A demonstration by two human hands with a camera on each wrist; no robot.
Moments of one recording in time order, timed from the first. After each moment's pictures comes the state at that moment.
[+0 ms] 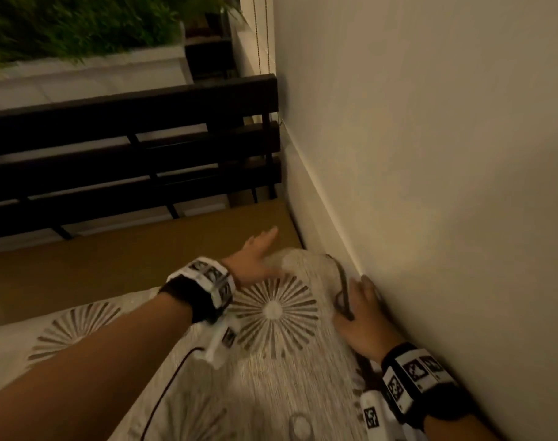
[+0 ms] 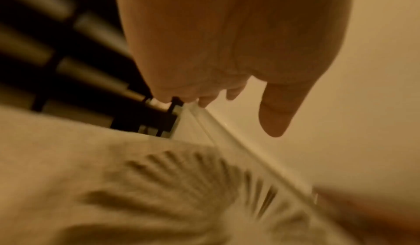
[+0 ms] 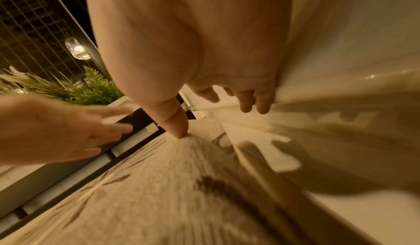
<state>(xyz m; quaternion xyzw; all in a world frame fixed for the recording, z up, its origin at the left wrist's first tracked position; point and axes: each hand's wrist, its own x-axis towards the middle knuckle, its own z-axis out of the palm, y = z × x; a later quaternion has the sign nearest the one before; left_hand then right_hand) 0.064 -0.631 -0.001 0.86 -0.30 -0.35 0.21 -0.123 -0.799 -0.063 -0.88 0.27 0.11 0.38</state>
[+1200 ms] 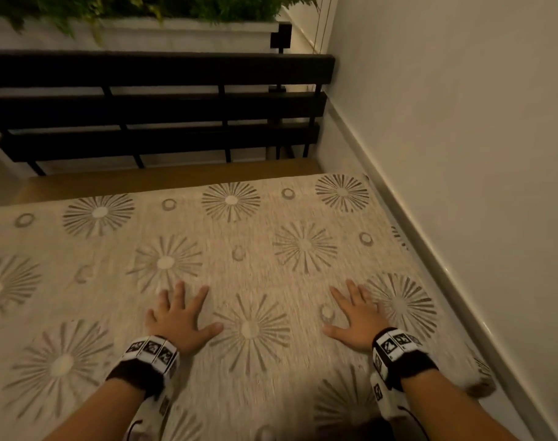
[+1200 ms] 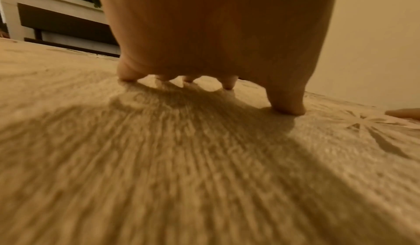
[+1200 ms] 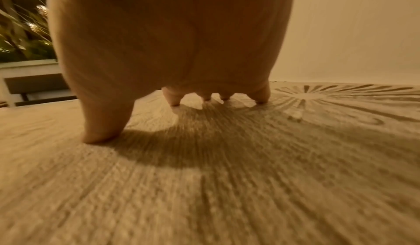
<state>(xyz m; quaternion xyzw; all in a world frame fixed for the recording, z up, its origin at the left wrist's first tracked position) -0.194 -0.149 -0.054 0.95 -0.15 -0.28 0.02 -0.344 -0.497 -0.042 -0.93 0.18 0.28 0.16</state>
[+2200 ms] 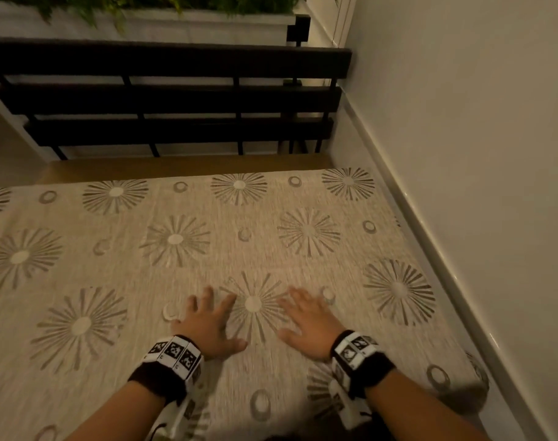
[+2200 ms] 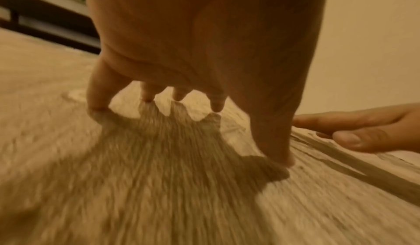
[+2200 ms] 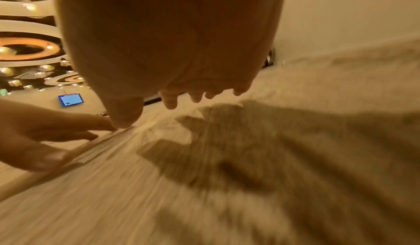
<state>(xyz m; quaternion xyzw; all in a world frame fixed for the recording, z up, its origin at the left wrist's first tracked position) -0.251 -0.185 -0.035 0.92 -0.18 -0.34 0.03 -0.334 -0.425 -0.036 -0.94 -0.02 0.28 0.17</state>
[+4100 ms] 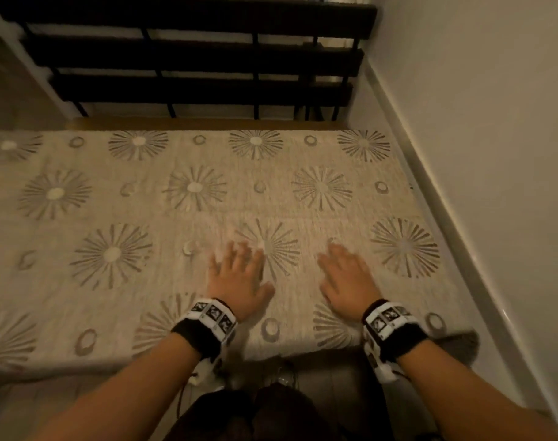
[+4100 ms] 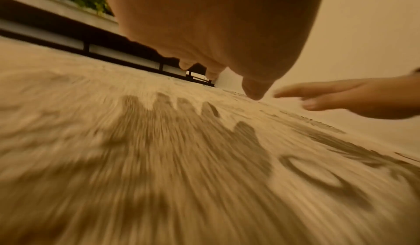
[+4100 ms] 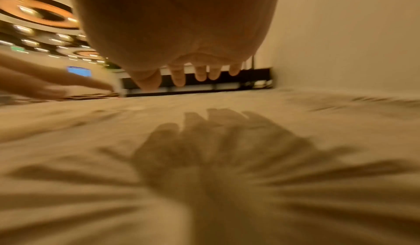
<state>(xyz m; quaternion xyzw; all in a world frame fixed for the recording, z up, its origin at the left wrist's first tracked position) -0.325 -0.204 -0.024 0.95 -0.22 -0.20 0.04 -0.399 -0.445 -0.030 -0.99 0.02 0.12 0.10</state>
